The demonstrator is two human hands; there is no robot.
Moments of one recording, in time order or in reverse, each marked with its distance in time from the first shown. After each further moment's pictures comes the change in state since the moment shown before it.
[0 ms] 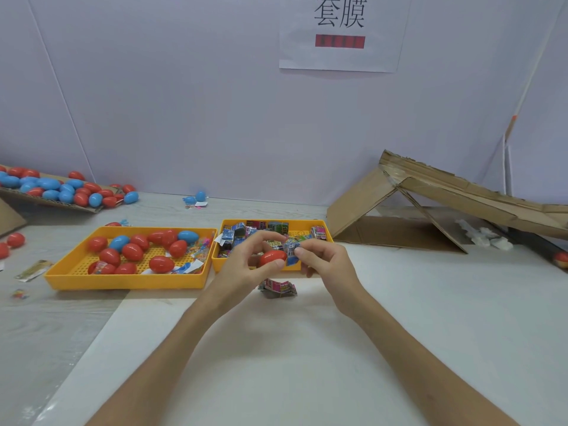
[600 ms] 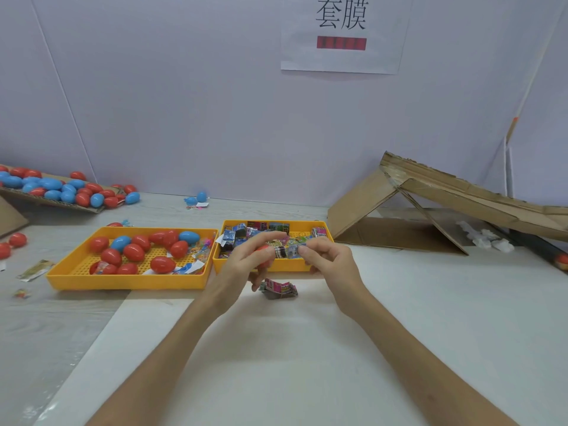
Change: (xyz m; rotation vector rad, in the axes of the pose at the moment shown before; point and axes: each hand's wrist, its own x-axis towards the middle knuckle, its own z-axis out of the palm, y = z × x) left_hand 0.003 0.003 -0.005 -0.152 -0.051 -0.070; right_hand 0.003 0.005 -0.002 0.020 0.093 0.020
